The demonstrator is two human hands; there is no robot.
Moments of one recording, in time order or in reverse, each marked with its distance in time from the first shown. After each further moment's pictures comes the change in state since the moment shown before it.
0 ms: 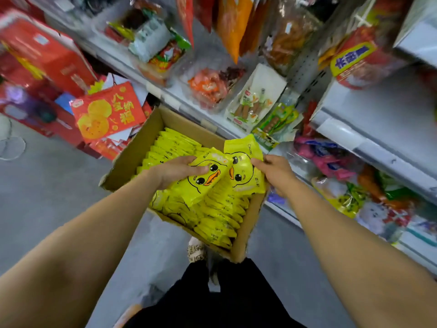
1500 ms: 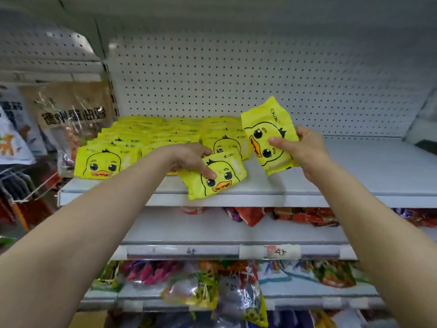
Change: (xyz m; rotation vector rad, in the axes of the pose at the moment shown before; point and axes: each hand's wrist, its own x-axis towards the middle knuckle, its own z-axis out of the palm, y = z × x) left_hand -0.095 0.461 0.504 1.051 -0.070 0.739; right_hand -0.296 0.007 -0.591 0.391 0.805 -0.621
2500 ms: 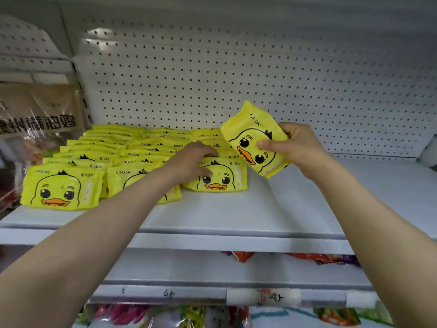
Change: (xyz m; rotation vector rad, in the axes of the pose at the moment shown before) left_hand 0.116 -0.006 -0.007 0.345 0.438 0.294; right_hand 0.110 0.001 -0.002 -0.183 -0.190 -0.082
